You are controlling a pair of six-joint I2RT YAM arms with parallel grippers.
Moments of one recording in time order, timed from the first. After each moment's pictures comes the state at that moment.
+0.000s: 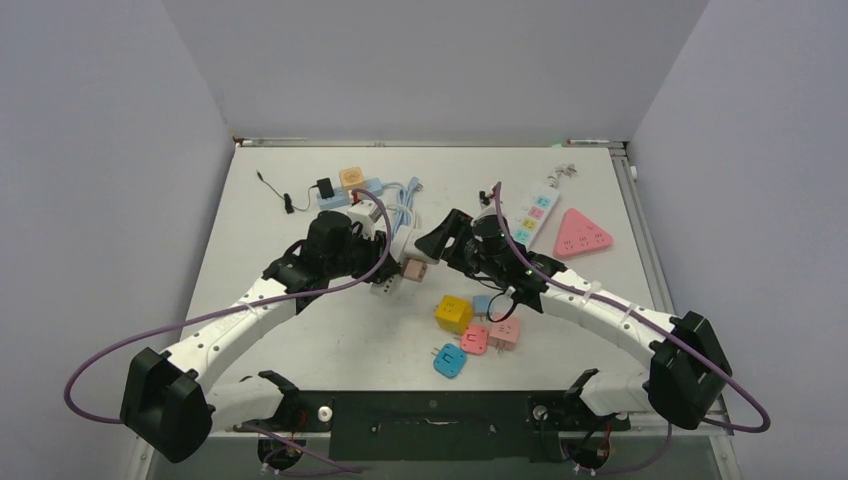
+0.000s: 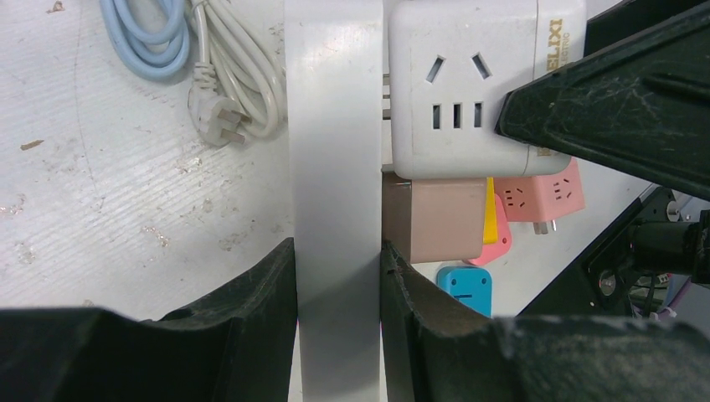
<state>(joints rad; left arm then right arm) -0.56 1.16 0.83 -0.27 0.24 -0.35 0.75 1.30 0.88 -0.02 0.03 0.98</state>
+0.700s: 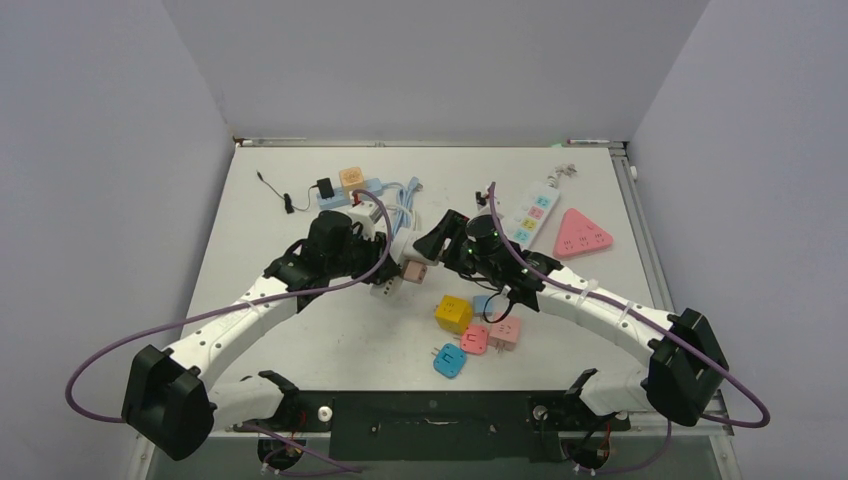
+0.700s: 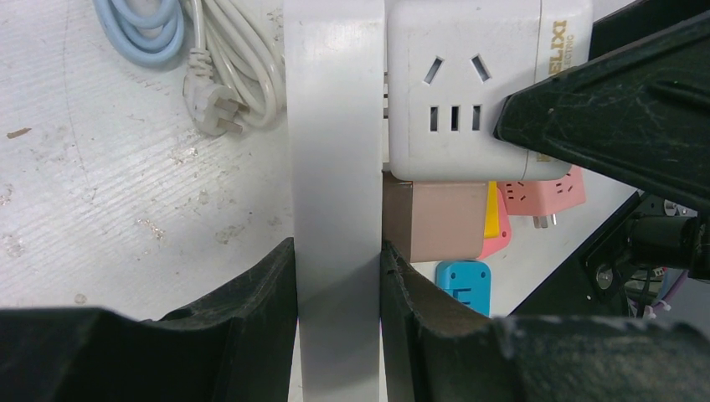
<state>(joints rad) -0.56 1.17 0.83 -0.28 0.24 -0.36 0.79 1.32 0.93 -0.10 0.10 0.99</state>
